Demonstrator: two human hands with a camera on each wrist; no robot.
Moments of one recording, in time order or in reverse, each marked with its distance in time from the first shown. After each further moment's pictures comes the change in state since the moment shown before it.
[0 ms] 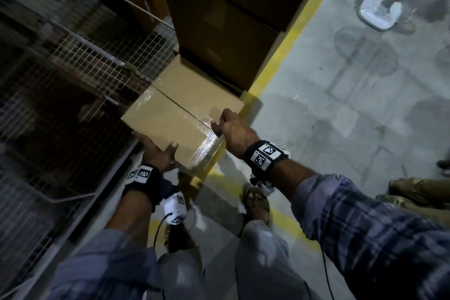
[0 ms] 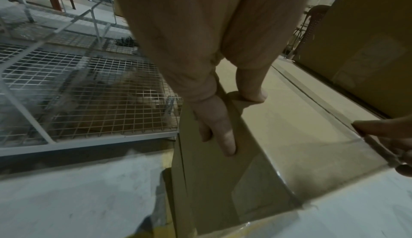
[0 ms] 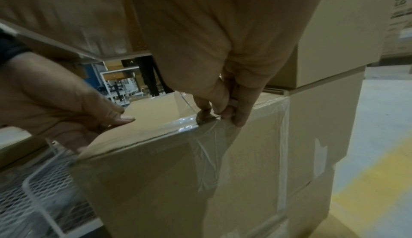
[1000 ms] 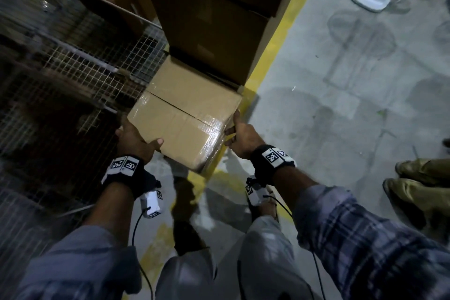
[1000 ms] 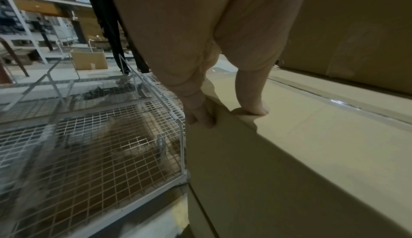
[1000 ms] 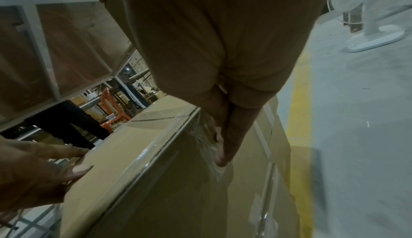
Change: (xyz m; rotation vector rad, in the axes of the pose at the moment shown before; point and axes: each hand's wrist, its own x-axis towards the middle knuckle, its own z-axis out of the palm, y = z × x) left_hand 0.030 0.042 -0.043 0.576 0.207 0.312; right_hand -0.006 0.019 0.032 0.561 -0.025 0.412
